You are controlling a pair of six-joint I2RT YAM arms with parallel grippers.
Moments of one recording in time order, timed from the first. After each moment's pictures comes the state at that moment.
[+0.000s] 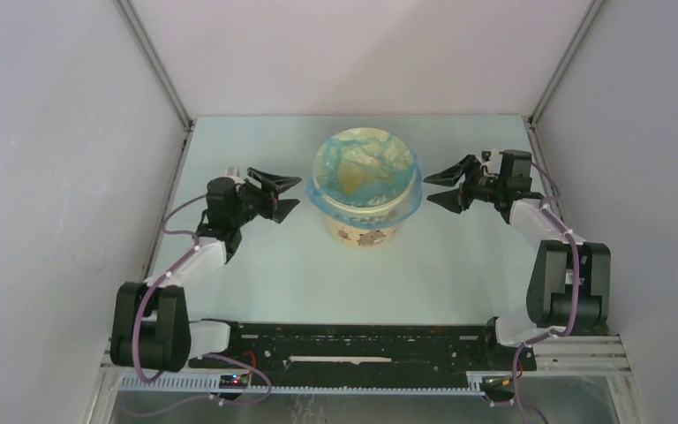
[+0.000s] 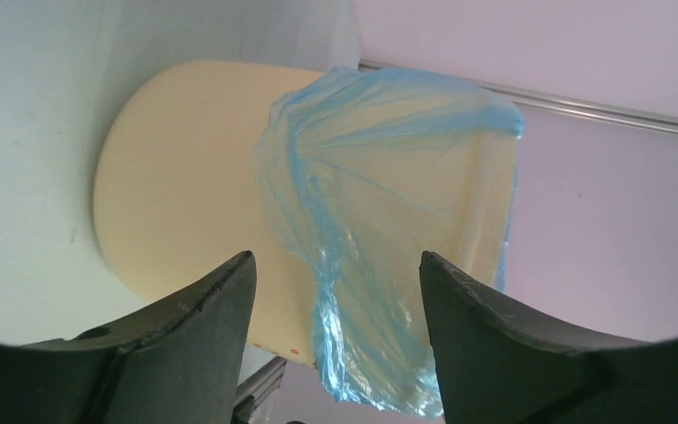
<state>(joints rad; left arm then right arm) -0.09 1.22 0.60 0.27 0.50 -1.41 -0.10 1.49 0.91 -0.07 -0.97 1.09</state>
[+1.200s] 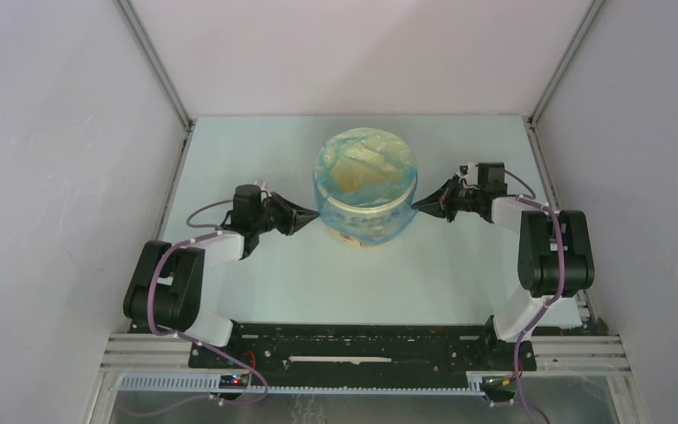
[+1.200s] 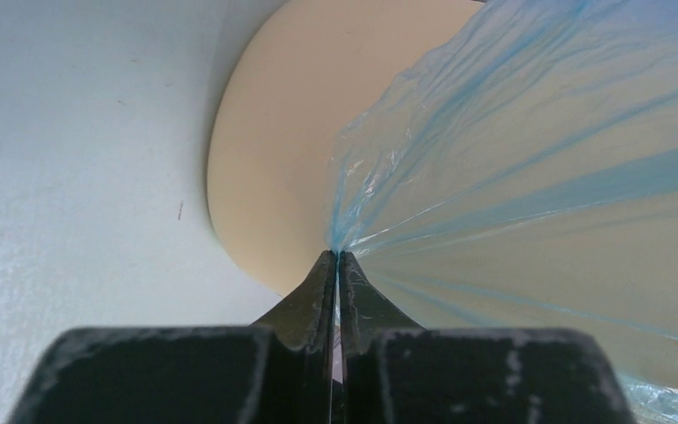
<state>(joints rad) -0.20 1.48 0.57 0.37 0.54 -1.30 -0.02 1.71 0.89 0.02 -0.94 0.99</state>
